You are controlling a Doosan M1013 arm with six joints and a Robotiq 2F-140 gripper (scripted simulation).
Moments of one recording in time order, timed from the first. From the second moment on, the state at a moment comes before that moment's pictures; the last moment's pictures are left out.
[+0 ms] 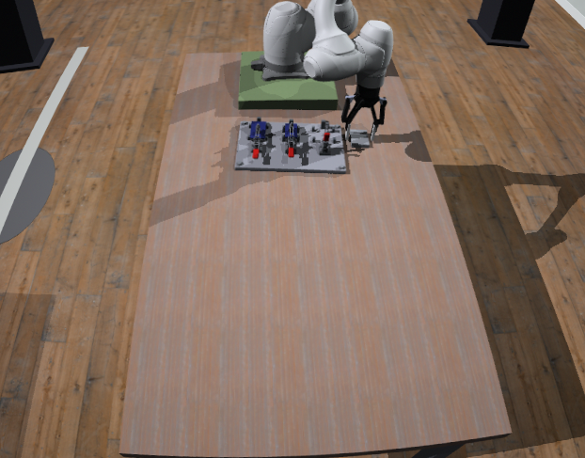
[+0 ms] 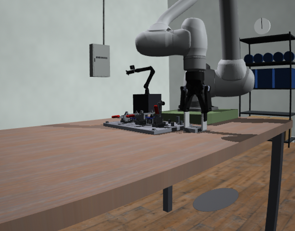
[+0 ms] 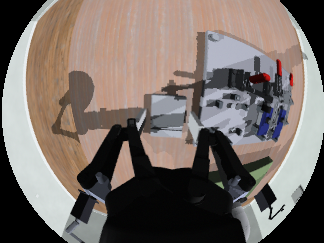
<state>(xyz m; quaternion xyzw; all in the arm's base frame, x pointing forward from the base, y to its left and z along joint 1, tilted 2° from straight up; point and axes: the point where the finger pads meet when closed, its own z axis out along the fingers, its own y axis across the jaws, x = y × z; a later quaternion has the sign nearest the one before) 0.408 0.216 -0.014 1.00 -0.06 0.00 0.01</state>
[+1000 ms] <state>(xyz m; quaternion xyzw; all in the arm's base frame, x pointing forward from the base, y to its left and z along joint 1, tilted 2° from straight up) 0.407 0.218 0.048 1.00 -0.06 0.00 0.01</state>
